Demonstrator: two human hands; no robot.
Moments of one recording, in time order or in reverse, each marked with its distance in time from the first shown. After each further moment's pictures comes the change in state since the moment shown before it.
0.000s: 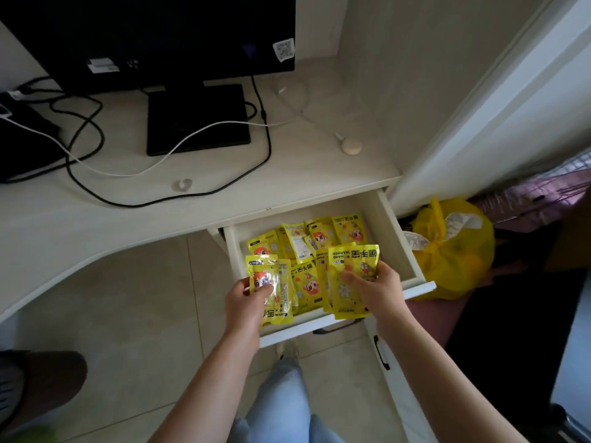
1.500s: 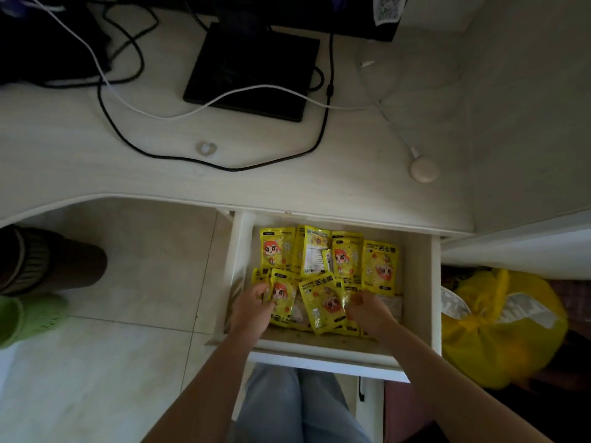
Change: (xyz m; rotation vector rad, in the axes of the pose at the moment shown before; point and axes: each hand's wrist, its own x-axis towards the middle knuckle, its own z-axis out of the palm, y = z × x) left_hand 0.060 -0.042 0.061 0.444 0.124 -0.072; right_hand 0.166 0.026 0.022 -0.922 -0.590 0.121
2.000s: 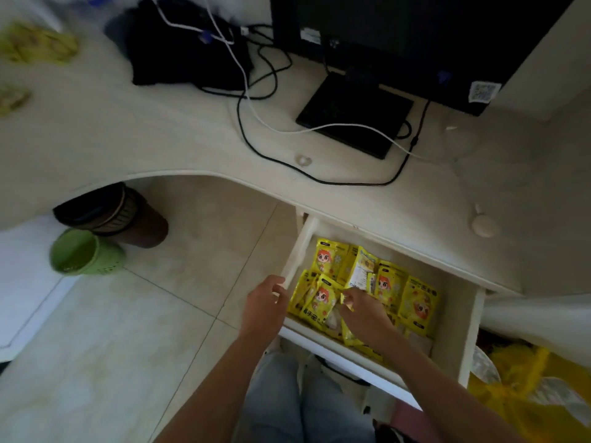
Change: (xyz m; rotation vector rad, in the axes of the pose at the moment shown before) left_hand -0.079 -0.016 -0.067 -0.072 0.332 0.119; right_hand -0.079 -0.077 0.035 -0.429 0.043 -0.484
